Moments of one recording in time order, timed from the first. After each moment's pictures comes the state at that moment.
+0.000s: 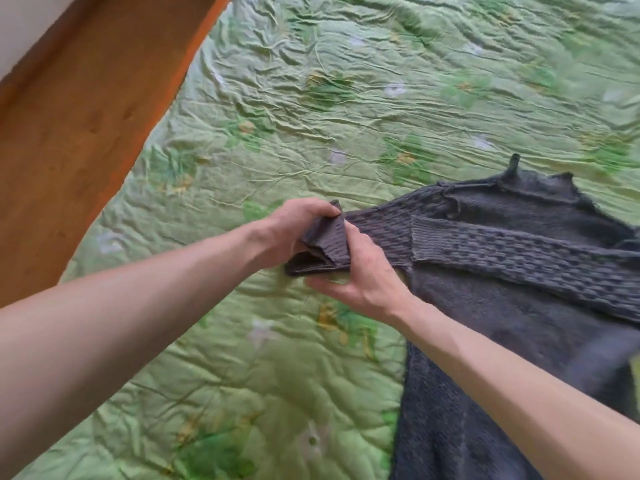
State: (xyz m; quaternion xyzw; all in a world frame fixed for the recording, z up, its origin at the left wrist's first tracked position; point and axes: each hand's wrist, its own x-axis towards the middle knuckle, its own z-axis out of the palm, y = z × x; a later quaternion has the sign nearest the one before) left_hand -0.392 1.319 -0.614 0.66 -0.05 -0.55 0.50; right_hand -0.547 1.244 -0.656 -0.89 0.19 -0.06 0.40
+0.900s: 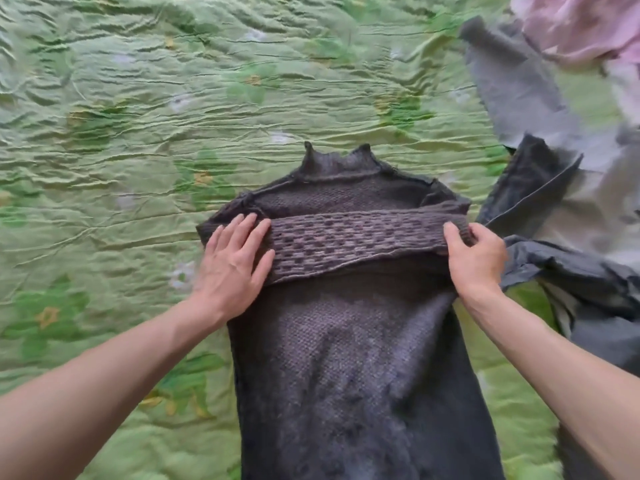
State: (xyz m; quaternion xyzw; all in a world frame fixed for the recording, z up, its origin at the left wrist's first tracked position) left_hand -0.532 1.168 -0.700 0.79 -0.59 -0.10 0.11; right_hand -0.859 0.980 -0.673 -0.61 0.69 -0.27 0.28
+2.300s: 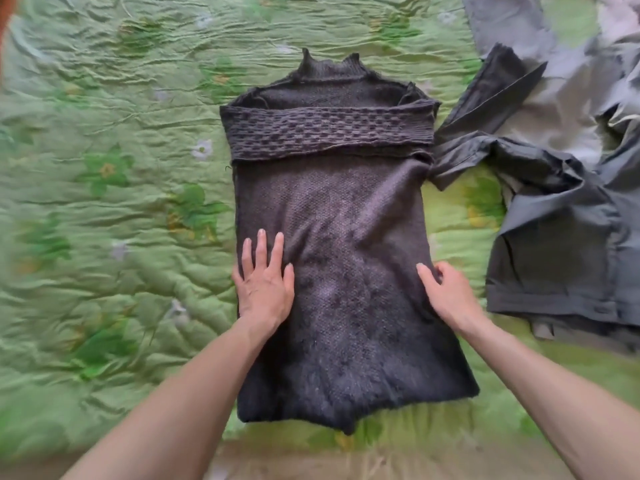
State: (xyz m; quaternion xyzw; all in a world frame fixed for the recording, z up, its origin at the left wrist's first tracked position) left_hand -0.767 1.364 -0.699 0.90 -0.39 -0.18 0.03; right_hand -1.040 1.194 -0.686 -0.67 0.63 -0.02 0.39
